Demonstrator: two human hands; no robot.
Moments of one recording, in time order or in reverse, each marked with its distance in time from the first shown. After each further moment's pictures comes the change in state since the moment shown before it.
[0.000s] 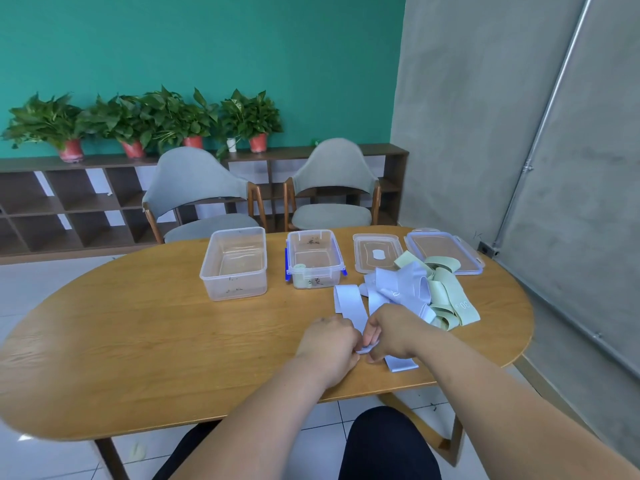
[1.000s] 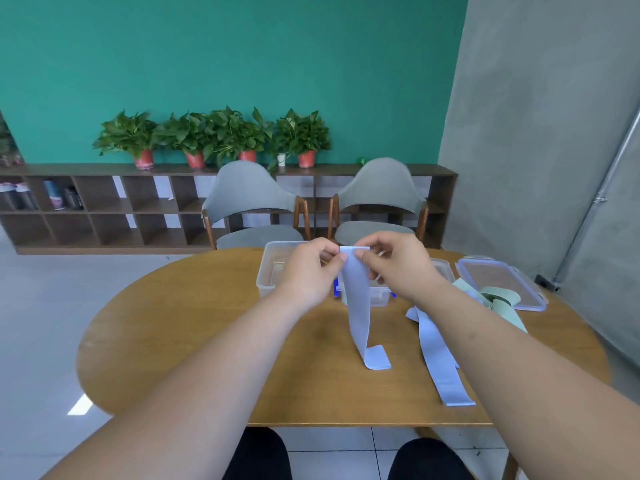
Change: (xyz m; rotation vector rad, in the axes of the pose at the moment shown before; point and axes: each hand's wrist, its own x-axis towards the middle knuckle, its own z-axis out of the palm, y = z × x) left_hand -0.015 -0.119 -0.120 -0.902 0.591 -0.401; right_hand 0.018 -0.137 -0.083 0.489 0.598 -0.414
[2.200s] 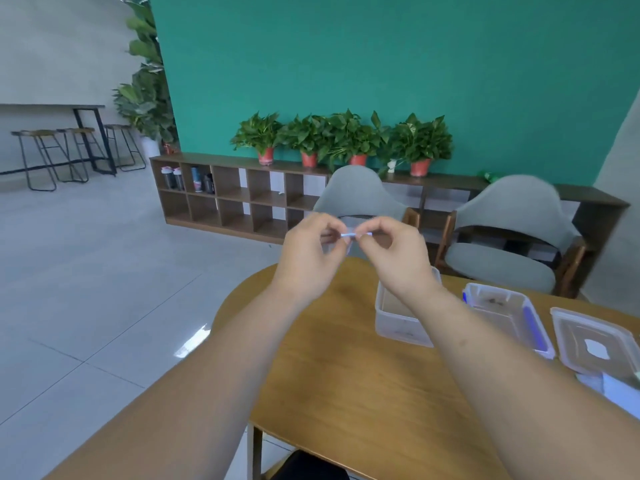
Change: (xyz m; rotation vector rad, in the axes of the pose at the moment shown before) left_hand 0.012 -0.070 -0.208 0.100 0.394 0.210; right_hand 0.088 -0.127 0.201 0.321 -0.066 -0.217
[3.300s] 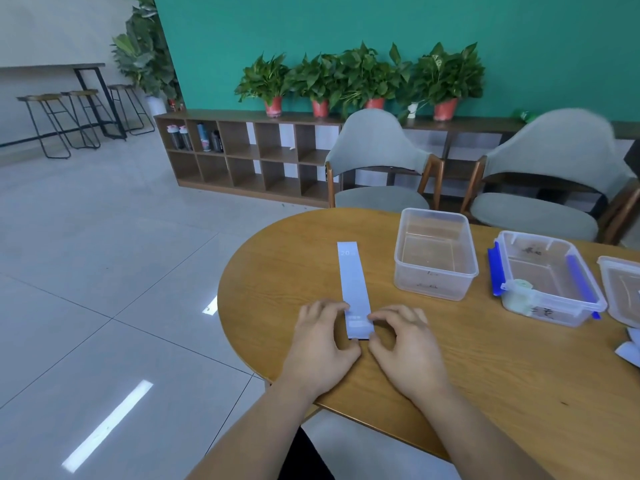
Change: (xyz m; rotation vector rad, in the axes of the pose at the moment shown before) left_hand -0.190 -0.106 0.044 0.391 -0.306 -0.287; right_hand -0.177 0.160 0.048 -0.433 -0.168 0.057
